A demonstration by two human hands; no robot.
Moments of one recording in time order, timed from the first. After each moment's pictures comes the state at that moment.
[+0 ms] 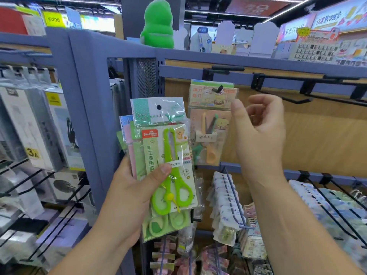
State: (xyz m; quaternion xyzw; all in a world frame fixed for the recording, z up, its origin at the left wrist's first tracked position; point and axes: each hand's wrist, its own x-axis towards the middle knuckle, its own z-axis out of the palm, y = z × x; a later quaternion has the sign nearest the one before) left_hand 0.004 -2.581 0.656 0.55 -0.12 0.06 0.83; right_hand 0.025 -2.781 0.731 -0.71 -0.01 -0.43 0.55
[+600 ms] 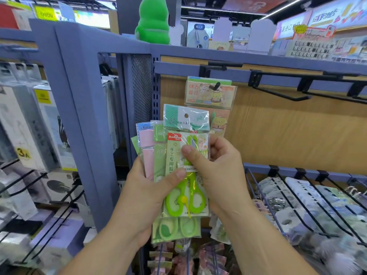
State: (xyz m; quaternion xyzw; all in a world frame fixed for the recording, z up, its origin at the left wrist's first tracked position) left_hand 0.008 -2.603 0.653 0.52 -0.11 -0.01 0.85; right_hand 0.016 -2.740 0.676 -0.64 -0.06 -0.20 0.74
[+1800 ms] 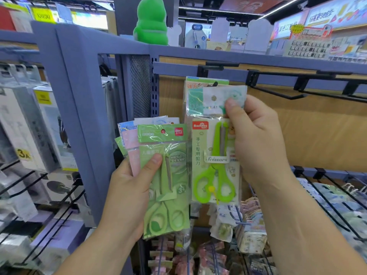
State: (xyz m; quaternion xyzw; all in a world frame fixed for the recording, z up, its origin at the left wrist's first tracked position) left_hand 0.009 -2.591 0.654 0.55 -0.04 0.08 0.83; right_hand 0.009 -2.776 0.738 -0.71 -0.10 -0.31 0.62
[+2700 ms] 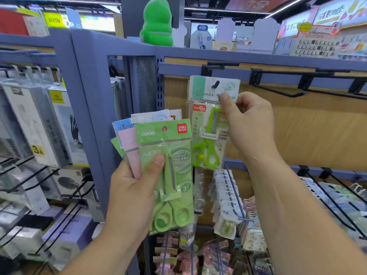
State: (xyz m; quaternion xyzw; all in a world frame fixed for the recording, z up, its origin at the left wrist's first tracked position) left_hand -0.011 -2.593 0.653 0.53 -0.08 0.17 0.83; right_hand 0.049 -2.789 0.739 -0.77 -0.02 -0.40 0.50
